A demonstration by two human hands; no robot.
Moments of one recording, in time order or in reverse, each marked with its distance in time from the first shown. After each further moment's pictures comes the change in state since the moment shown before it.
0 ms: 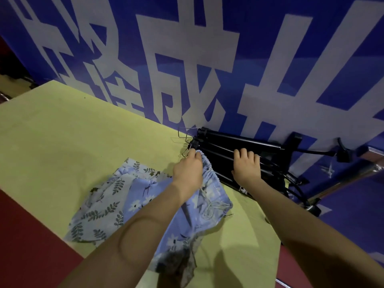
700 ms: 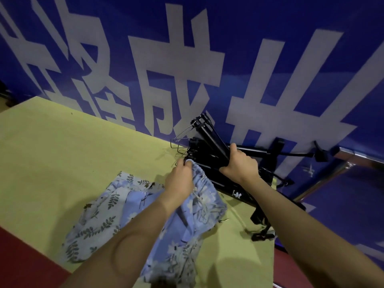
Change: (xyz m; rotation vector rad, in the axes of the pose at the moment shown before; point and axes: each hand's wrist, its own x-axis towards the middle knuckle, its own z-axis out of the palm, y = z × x) left_hand -0.012 -0.011 -0.015 -0.160 -0.014 -0.005; right_hand -0.024 -0.006 -0.072 0.305 0.074 0.079
